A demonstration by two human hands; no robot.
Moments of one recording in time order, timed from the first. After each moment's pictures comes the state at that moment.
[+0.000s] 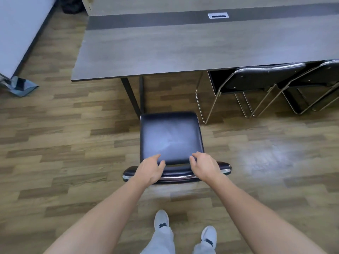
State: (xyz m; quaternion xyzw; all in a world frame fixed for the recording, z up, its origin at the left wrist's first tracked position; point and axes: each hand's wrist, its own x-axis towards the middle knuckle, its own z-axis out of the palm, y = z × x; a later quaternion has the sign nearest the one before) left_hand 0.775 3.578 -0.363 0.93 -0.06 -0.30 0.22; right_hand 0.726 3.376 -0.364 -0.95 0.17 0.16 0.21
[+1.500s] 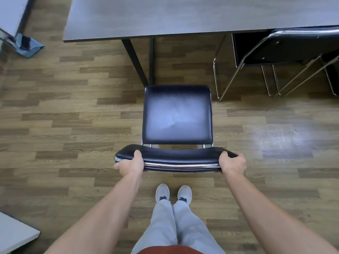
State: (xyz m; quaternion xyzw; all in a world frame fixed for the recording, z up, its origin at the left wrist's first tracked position) left_hand 0.758 3.584 -0.427 0.66 0.58 -0.10 0.47; right_hand 0.715 3.316 -0.426 -0.65 0.64 0.06 0.41
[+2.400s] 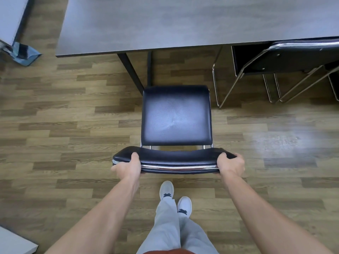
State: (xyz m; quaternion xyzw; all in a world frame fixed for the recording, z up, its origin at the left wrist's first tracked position) left_hand 0.826 3.562 -0.427 0.67 0.56 -0.08 0.48; right_hand 0.788 3.296 -0.425 -0.63 0.64 0.03 0.44
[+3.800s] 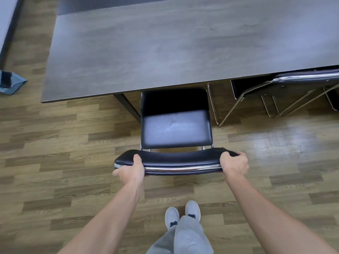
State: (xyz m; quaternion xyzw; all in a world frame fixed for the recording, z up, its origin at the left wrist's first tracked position) left_hand 1.011 3.543 -0.435 0.71 0.53 -0.11 0.45; right_hand 0.962 3.280 -0.420 -0.64 0.66 0.02 0.40
